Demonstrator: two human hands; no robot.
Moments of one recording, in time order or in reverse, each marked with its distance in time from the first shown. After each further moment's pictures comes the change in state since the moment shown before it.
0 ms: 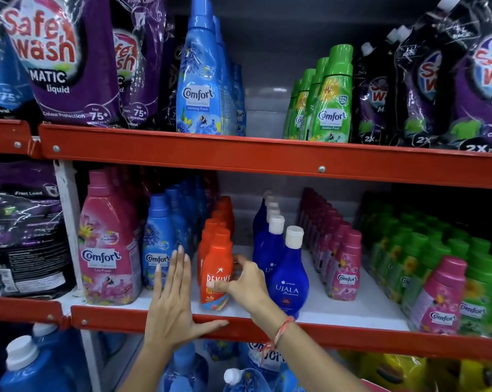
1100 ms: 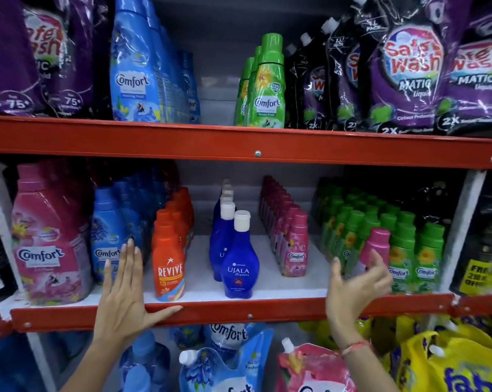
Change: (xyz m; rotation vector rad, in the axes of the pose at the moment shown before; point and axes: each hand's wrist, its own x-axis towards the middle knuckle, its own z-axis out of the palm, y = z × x) left_hand -0.003 0.007 -0.008 0.017 -0.067 -0.033; right_hand -0.066 0.104 -0.176 -0.012 1.277 -0.051
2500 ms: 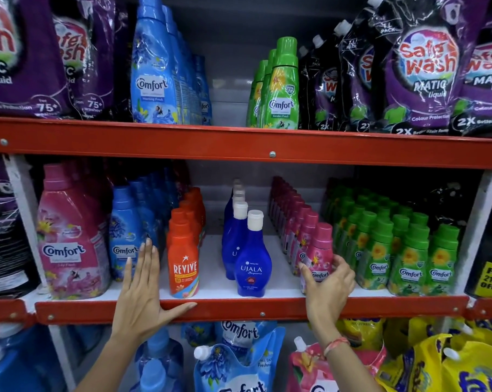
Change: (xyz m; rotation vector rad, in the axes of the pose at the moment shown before) left_hand -0.003 -0.004 0.002 -0.040 0.058 0.037; right_hand -0.040 0.002 0.030 -0.163 -0.276 0.003
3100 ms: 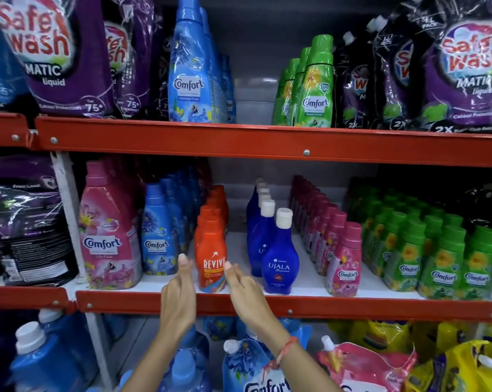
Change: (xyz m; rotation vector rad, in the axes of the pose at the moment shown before) left_hand -0.003 0.049 -0.035 -0.909 0.058 -0.658; right_hand -0.115 -0.100 0.055 0.085 -1.049 -0.016
